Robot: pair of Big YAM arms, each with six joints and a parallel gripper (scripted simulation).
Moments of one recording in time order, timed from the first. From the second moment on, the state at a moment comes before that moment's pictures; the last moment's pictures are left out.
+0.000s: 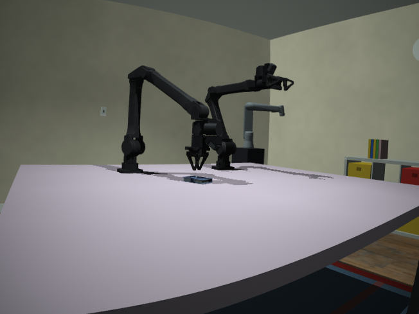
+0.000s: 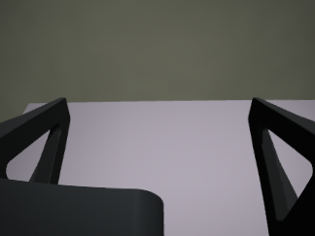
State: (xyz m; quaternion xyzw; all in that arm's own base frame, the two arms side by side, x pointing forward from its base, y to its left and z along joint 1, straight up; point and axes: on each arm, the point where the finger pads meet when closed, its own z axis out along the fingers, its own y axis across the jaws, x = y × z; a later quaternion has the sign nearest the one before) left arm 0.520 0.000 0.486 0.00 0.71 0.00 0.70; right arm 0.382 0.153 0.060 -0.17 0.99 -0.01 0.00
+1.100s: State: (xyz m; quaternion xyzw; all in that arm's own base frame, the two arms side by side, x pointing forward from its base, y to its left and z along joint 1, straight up) left arm 0.520 0.000 0.486 0.00 0.71 0.00 0.70; right arm 0.382 0.153 0.040 -0.17 0.99 -0.01 0.00
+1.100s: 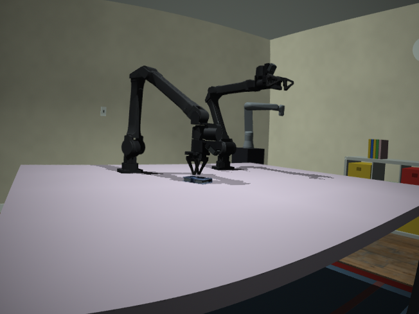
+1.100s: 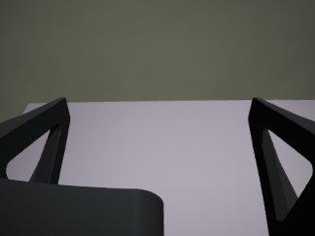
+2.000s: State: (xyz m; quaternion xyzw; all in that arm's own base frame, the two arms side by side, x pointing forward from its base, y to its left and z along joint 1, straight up) left arm 0.520 0.000 0.486 0.00 0.71 0.00 0.70; right arm 0.382 0.152 0.029 -0.17 0.99 -0.01 0.00
